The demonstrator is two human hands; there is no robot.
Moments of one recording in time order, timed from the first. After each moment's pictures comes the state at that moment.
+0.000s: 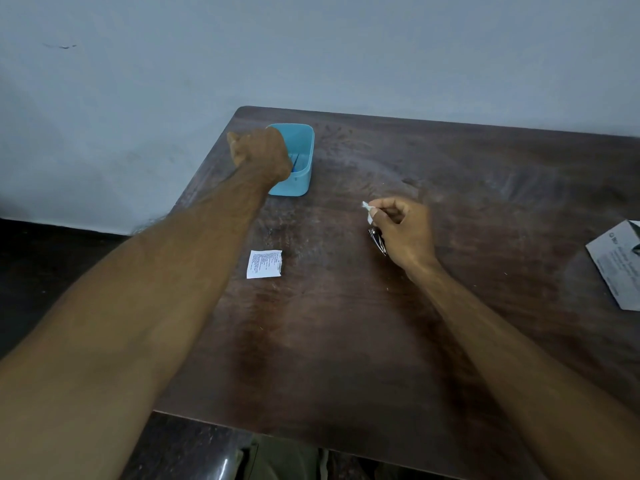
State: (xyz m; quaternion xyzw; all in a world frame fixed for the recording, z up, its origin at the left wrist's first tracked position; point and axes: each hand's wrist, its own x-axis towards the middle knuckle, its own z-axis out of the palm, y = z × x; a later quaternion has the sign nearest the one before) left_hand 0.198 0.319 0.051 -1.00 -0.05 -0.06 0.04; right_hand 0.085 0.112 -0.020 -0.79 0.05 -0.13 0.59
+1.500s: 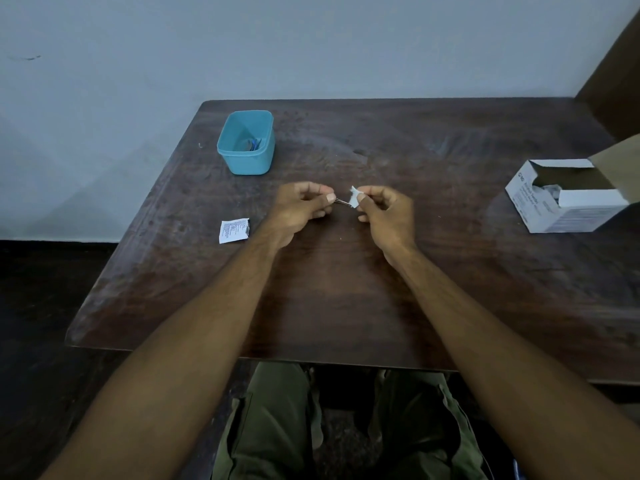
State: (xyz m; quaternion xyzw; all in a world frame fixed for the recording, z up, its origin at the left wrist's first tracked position) left_hand 0.055 0.234 0.000 -0.75 0.01 0.11 -0.65; right_hand 0.011 0.080 -0.018 -0.70 0.12 -0.16 0.68
